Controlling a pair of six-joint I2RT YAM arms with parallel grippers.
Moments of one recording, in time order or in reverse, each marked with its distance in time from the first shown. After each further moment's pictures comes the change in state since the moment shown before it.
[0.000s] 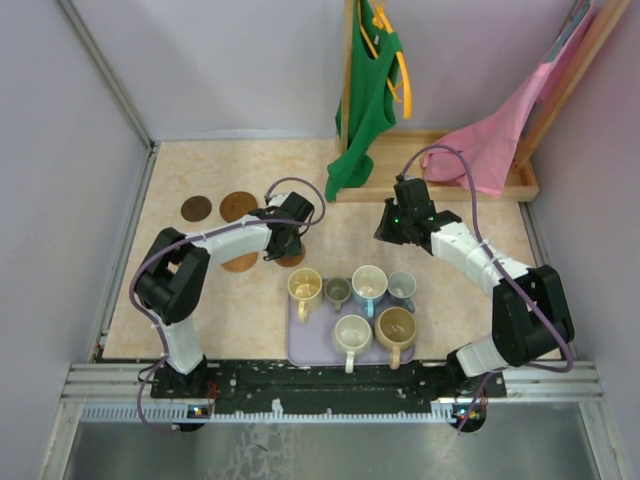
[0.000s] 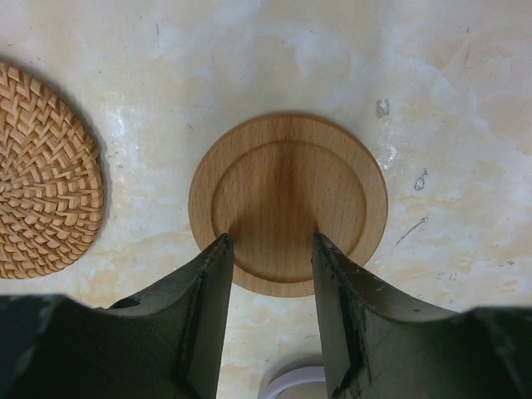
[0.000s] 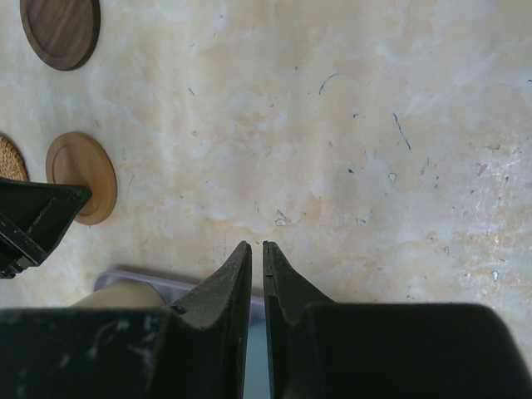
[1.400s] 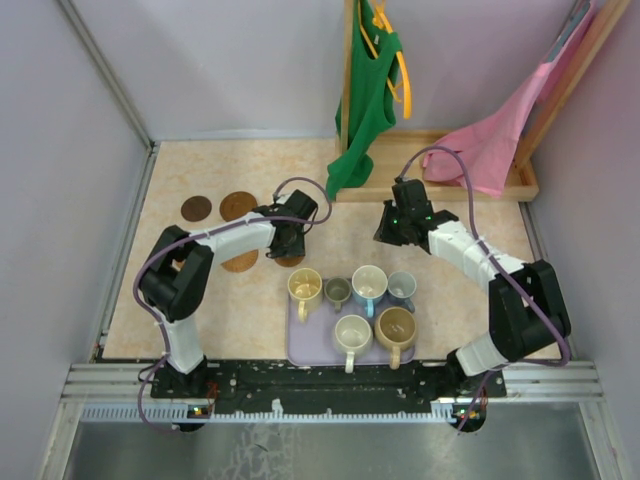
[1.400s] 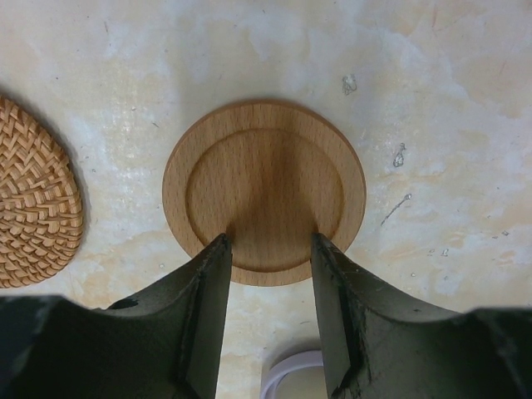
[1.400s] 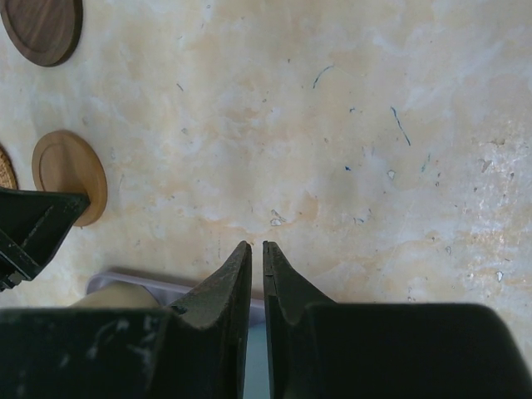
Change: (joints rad) left arm -0.018 0.028 0.045 -0.020 0.060 0.077; right arm 0.002 0.026 0.000 0.000 0.000 0.008
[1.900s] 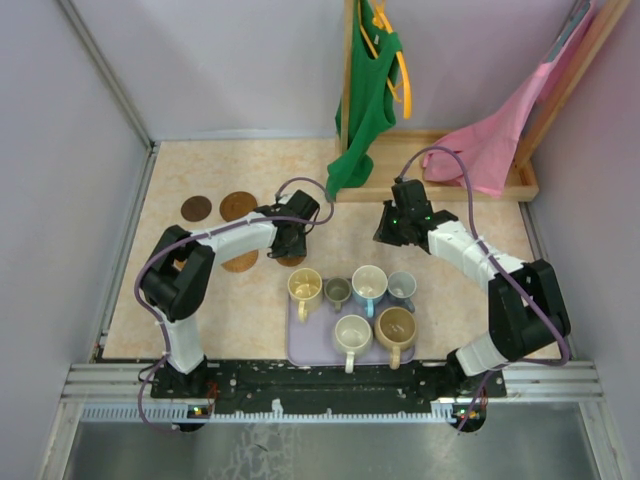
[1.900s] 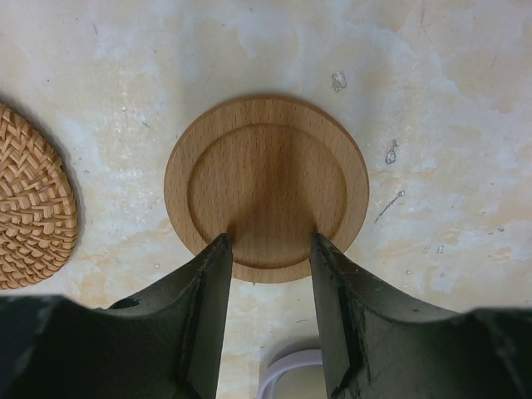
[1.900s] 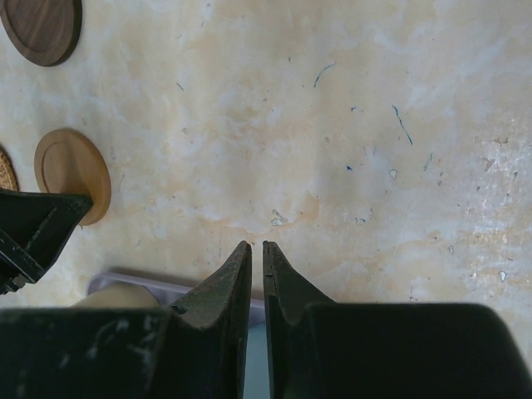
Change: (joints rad) left arm -0.011 0.010 0.013 -0.008 0.000 0.012; right arm 0.005 0.007 0.000 0.001 0.000 0.004
